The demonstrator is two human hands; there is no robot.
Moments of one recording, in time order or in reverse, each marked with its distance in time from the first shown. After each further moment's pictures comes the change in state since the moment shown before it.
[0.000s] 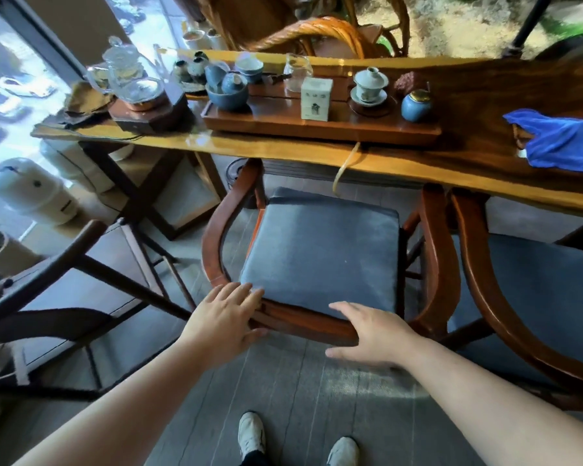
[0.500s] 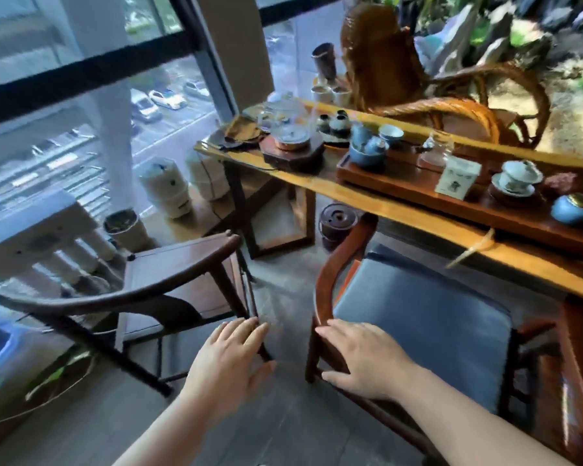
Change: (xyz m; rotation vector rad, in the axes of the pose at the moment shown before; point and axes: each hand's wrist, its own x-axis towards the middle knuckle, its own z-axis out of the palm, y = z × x) left_hand -0.126 -0.098 -0.048 -0.025 0.184 -0.400; right_hand 0.106 -0.191 -0.030 -0.299 0.113 -0.442
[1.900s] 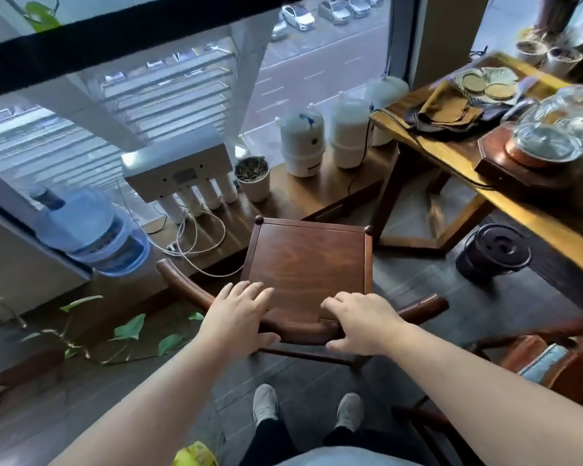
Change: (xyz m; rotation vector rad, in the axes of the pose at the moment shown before) left_hand -0.006 -0.372 0.012 0.054 -0.269 -0.480; right_hand 0.400 -0.197 0.022 -0.222 -0.304 -0.383
